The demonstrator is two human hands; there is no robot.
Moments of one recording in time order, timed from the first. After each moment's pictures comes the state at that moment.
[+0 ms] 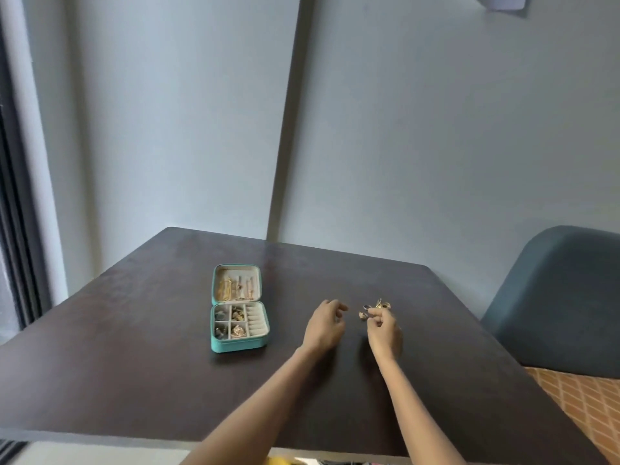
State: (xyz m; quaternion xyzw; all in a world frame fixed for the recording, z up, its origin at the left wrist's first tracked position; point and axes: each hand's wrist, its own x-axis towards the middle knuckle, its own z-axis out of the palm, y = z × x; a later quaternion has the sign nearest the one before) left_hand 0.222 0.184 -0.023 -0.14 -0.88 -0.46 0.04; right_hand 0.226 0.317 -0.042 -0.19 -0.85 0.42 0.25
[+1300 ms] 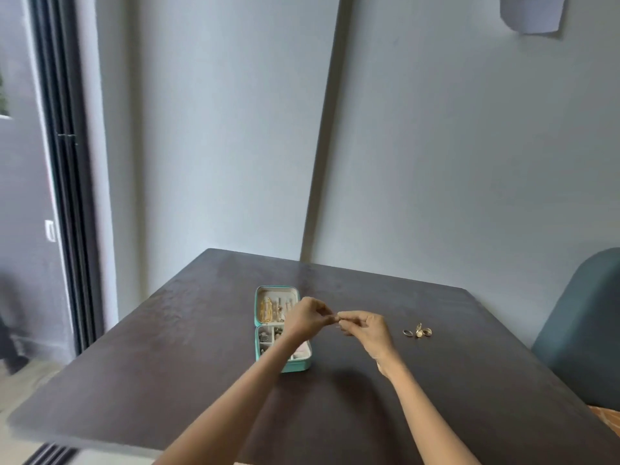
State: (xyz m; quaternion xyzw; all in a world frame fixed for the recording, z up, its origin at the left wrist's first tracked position) left_hand 0.202 0.069 0.011 -0.12 -0.89 -0.43 0.08; right_hand 0.210 0.227 -0.008 0.09 -0.78 0.62 0.09
